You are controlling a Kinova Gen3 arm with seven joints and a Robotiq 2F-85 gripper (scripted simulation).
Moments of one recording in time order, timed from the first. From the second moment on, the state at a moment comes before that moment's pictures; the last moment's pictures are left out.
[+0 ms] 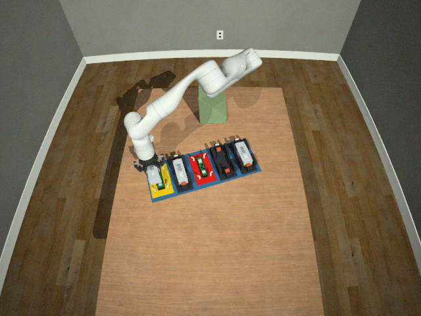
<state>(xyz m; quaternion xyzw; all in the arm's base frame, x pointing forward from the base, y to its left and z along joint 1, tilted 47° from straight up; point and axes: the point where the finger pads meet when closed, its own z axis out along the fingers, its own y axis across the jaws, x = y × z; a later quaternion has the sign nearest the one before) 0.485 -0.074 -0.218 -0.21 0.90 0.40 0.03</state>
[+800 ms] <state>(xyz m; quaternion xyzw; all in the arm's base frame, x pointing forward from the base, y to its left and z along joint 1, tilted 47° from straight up) 0.484 -0.071 -0.213 -0.21 0.89 0.40 0.03</state>
